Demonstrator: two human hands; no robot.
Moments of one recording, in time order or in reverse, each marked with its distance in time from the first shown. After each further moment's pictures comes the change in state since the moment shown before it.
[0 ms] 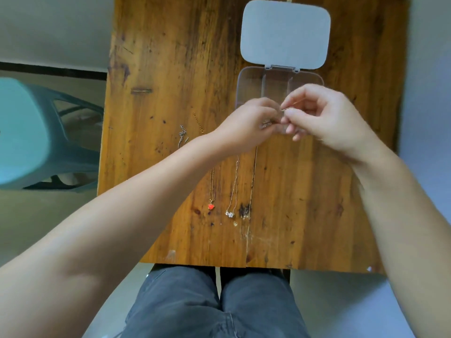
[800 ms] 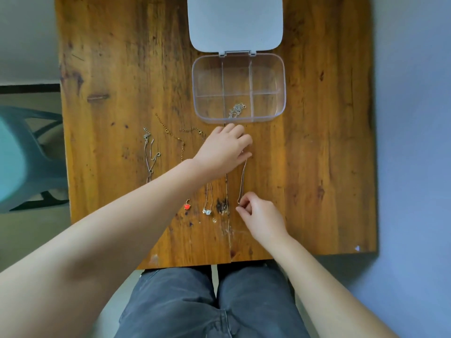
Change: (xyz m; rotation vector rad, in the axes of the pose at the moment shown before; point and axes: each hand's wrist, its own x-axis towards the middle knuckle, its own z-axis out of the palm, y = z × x) left_hand -0.010 -0.021 0.075 0.509 -0.156 0.135; right_hand -0.112 0.126 0.120 -0.335 0.004 0.447
